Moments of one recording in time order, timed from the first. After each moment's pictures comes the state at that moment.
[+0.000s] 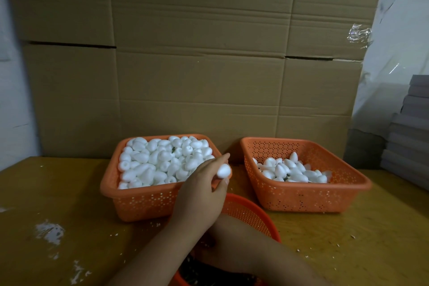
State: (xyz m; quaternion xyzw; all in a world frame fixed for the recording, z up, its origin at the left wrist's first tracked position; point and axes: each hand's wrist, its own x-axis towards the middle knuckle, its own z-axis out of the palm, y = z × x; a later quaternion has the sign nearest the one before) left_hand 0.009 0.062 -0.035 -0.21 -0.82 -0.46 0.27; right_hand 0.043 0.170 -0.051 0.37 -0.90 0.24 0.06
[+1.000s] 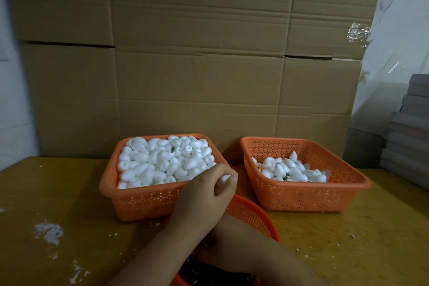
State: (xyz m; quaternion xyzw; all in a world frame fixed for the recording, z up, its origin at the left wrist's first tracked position) left_hand 0.014 0.063 -0.033 -0.23 -0.84 -0.44 0.23; right_hand 0.045 0.169 -0.047 0.36 -0.90 0.22 0.06
